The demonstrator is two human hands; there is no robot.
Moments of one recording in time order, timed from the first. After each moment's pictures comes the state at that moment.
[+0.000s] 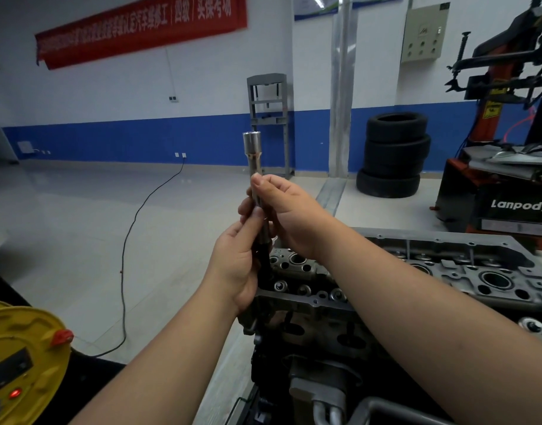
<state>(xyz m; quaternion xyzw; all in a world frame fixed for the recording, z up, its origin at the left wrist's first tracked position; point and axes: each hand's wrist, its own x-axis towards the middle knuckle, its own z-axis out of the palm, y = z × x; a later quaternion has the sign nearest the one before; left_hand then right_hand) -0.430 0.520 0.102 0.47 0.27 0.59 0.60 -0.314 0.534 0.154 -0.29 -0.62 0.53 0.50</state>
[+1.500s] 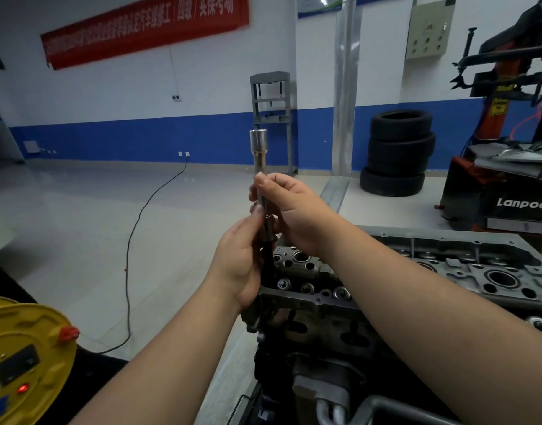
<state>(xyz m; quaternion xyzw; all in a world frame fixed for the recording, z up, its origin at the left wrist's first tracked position) -0.433 0.522 0.102 0.48 0.28 0.57 0.61 -0.317 0.535 0.154 -0.29 -0.59 0.54 0.53</state>
